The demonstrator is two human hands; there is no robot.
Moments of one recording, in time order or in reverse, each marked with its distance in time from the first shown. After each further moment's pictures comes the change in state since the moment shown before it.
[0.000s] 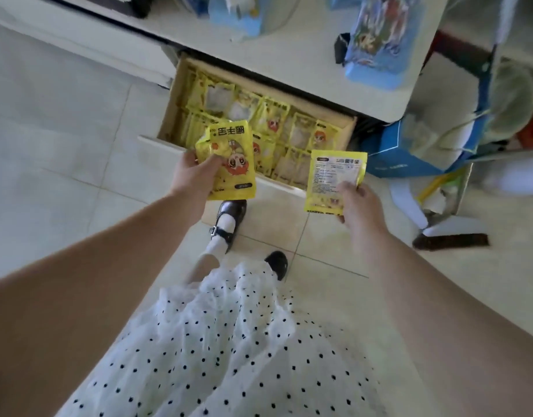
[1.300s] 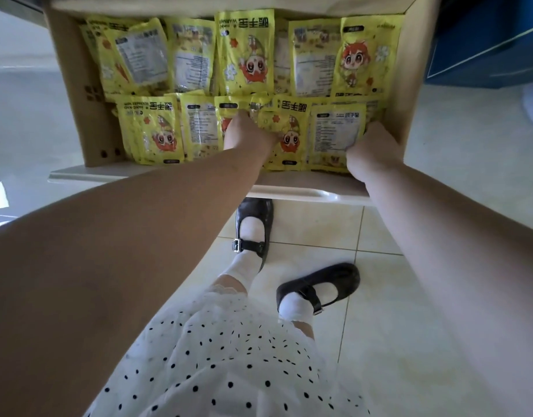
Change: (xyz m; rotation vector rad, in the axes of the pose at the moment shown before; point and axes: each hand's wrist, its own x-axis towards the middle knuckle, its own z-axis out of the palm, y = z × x) left_hand 0.247 -0.103 0.169 1.015 -0.018 0.116; right_hand 0.261 0.086 0.124 -0.411 -0.079 0.161
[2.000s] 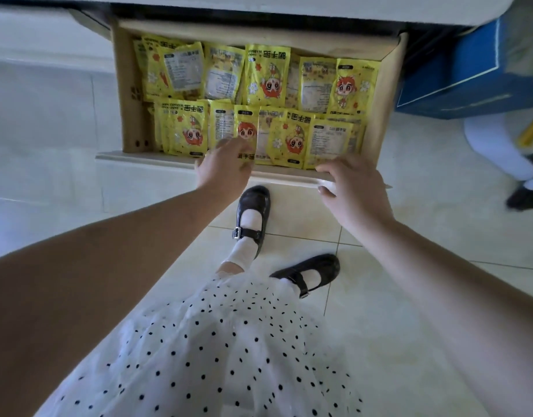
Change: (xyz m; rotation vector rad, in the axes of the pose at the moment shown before) left_hand -0.085 -0.062 -0.085 0.280 0.038 0.425; right_hand -0.132 0.017 -0.024 -0.346 0.160 -0.692
